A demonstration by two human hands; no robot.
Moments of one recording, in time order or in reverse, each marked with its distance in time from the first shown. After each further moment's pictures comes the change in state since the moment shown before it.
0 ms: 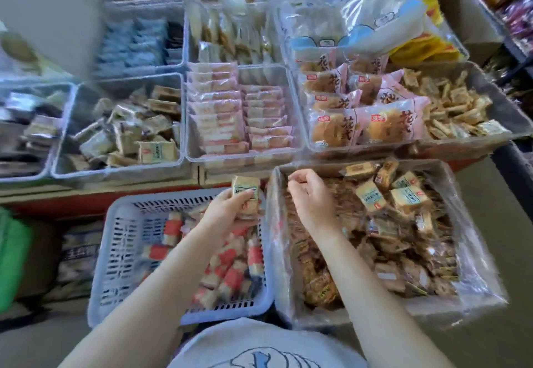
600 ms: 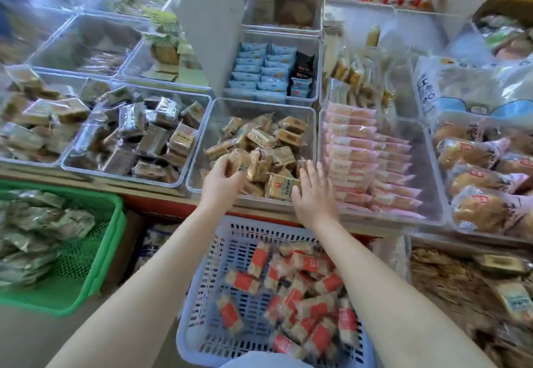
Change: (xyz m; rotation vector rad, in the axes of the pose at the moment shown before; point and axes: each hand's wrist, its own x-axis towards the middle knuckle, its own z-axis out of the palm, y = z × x) left_hand 0.032 0.106 -0.280 0.297 0.516 0.401; right_hand 0.117 -0.055 0.283 -0.980 -0.252 -0.368
